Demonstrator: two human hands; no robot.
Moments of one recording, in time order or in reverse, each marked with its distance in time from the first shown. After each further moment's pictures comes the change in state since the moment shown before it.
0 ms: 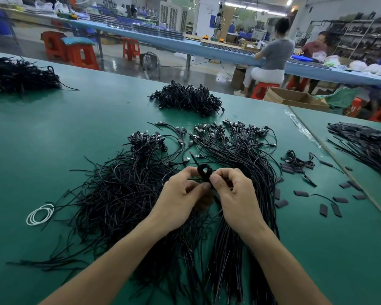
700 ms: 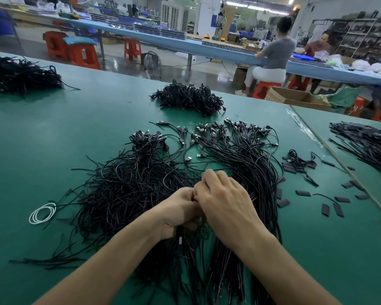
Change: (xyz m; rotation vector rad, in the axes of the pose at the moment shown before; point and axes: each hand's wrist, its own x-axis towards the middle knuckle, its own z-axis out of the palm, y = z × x) left_hand 0.000 -0.003 0.002 -0.015 -0.215 -0.428; right_hand -0.015 -0.023 0.007 -1.104 -0.275 -0.492
